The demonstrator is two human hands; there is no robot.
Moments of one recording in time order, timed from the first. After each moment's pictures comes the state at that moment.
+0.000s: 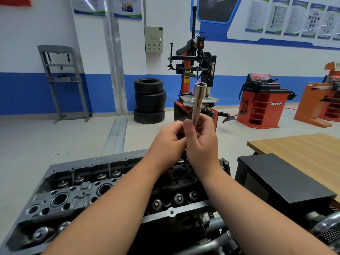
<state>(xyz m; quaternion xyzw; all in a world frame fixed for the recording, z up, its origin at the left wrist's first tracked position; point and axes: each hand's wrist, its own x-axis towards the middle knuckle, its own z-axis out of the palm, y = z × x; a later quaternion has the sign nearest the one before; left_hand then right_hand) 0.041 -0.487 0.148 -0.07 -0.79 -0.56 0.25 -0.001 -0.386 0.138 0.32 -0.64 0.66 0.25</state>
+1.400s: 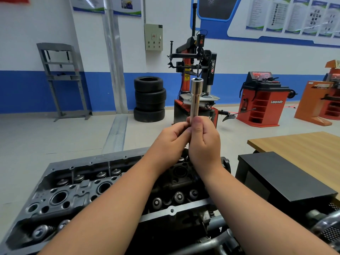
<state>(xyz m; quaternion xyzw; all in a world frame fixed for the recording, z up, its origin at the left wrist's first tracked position) 0.042 -0.485 0.144 -0.11 -0.77 -0.59 0.22 -0.006 -0.386 0.135 0.33 -0.63 0.64 0.29</state>
